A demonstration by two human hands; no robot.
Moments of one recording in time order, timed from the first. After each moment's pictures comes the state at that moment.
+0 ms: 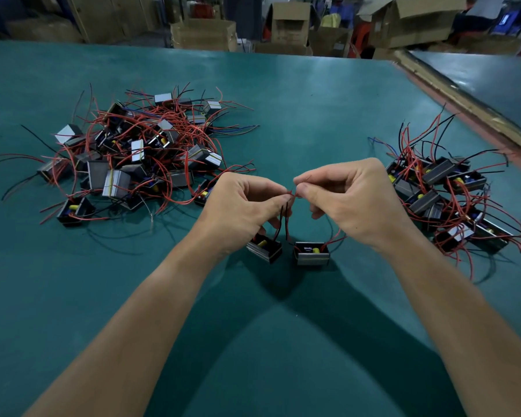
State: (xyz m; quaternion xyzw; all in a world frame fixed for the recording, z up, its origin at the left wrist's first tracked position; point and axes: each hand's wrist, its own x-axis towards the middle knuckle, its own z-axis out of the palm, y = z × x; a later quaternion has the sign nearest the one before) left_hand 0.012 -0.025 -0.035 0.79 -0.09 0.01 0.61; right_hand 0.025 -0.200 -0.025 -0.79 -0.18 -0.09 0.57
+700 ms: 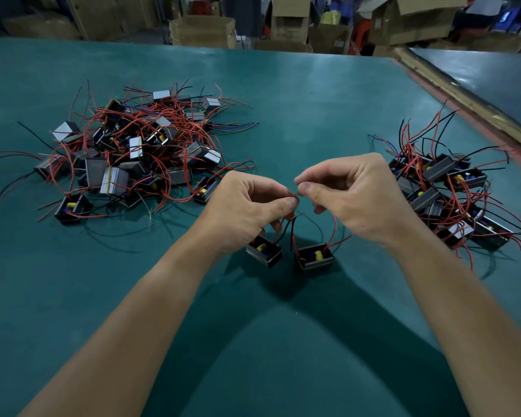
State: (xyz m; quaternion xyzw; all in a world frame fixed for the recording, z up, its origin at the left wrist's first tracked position) left_hand 0.011 -0.027 -0.036 0.77 -0.12 -0.02 0.63; right_hand 0.030 -0.209 -0.025 -0.81 -0.22 -0.09 0.54
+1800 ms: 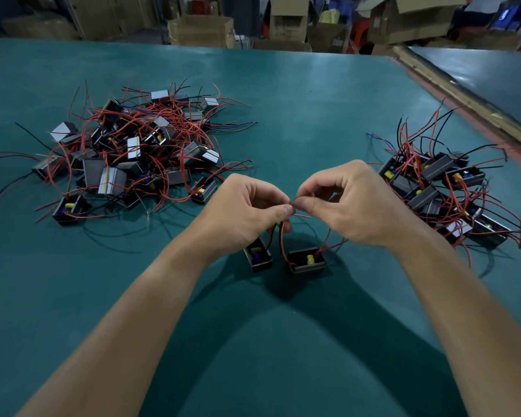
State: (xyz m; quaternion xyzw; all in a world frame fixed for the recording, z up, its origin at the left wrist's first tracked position) left_hand 0.009 -0.024 -0.034 0.80 -0.15 -0.04 0.58; right_hand 0.025 -0.214 -0.020 -0.89 -0.24 -0.05 0.39
